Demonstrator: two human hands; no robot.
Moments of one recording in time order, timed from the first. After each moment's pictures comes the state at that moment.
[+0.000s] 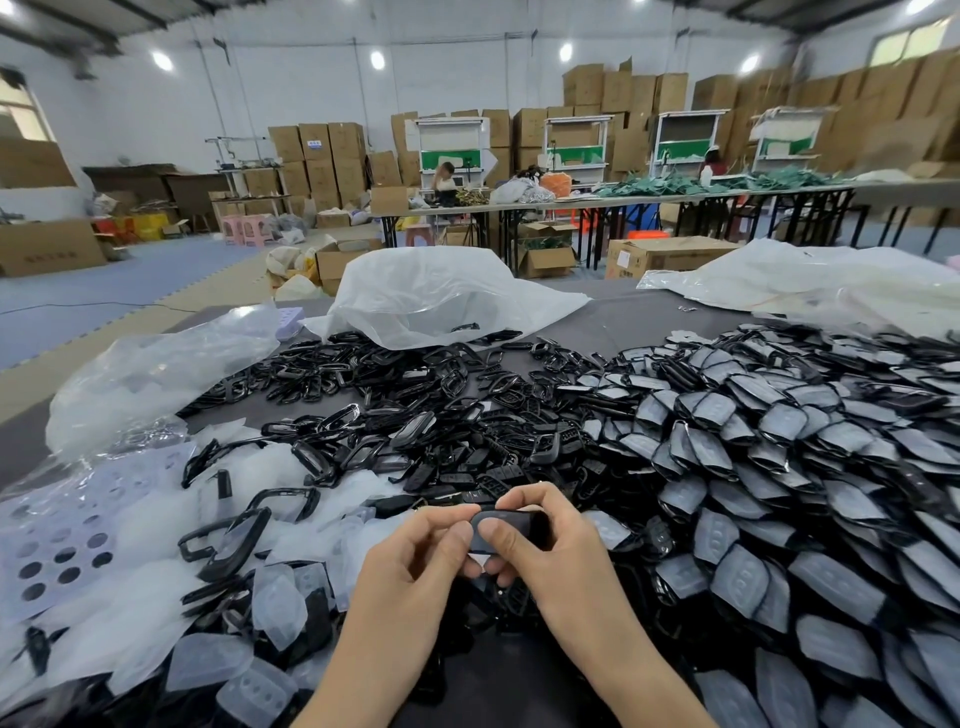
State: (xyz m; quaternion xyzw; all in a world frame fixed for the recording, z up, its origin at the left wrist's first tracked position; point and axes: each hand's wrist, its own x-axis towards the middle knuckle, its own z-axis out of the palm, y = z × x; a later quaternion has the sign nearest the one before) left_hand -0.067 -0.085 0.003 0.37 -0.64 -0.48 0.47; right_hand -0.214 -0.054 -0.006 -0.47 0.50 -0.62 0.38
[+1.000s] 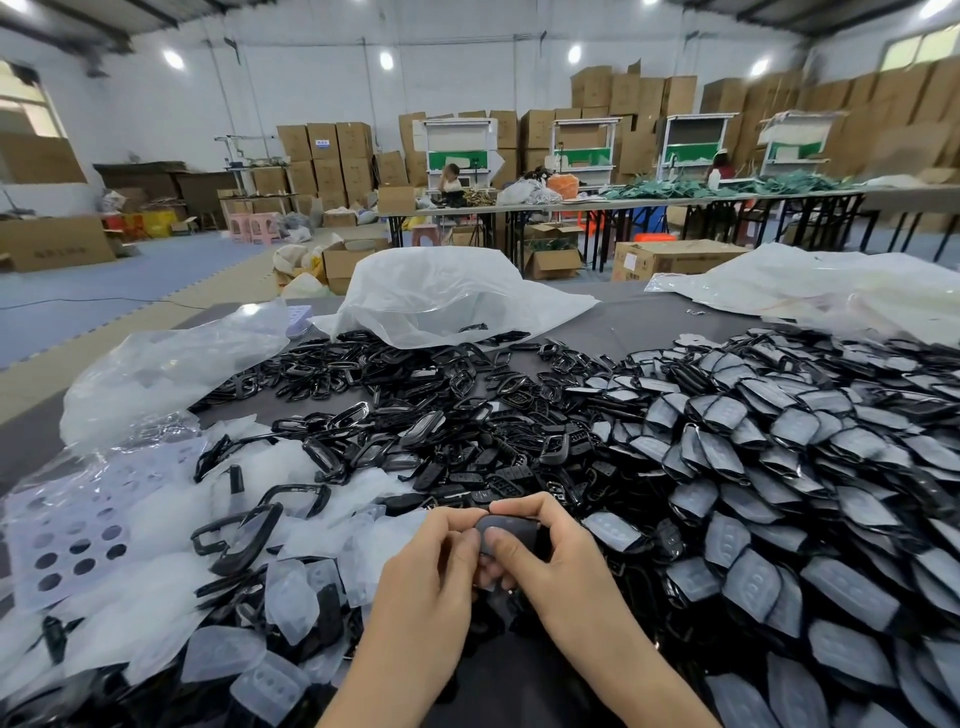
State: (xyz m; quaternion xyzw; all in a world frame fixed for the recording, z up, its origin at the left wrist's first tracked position) left_hand -0.069 -0.080 0.002 0.41 -0.70 -0.39 0.43; right_hand -0.206 -0.050 -0.005 -0.49 0.50 -0.59 0.39
